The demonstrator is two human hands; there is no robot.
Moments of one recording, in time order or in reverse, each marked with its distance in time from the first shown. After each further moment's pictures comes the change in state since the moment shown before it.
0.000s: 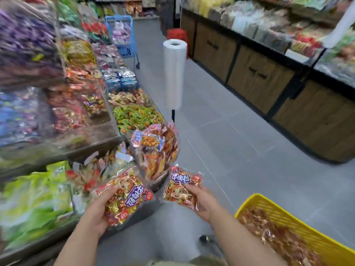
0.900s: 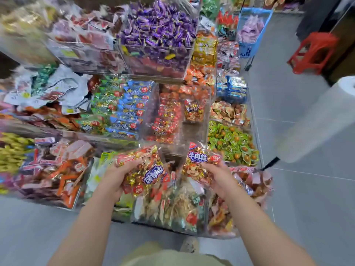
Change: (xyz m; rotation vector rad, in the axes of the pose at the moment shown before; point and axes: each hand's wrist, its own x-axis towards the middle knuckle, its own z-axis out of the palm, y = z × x) left_hand 0.066 0.169 -0.075 -0.148 0.444 0.200; right_hand 0.197 -0.089 0.257 -0.485 -0.290 0.061
